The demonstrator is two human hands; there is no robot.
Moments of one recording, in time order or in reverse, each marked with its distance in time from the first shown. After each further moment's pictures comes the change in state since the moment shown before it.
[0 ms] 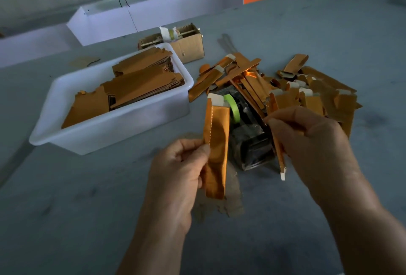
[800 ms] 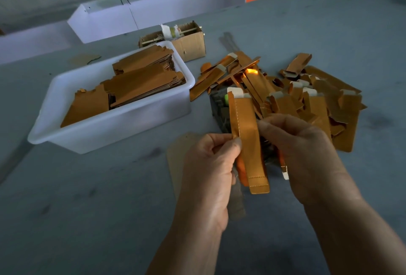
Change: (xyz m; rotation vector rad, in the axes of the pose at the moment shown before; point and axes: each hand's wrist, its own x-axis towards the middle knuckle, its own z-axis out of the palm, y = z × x) left_hand -0.001 -0.001 0.036 -0.151 -0.093 -0.054; right_hand 0.002 0.001 0.016 0.386 -0.133 0.257
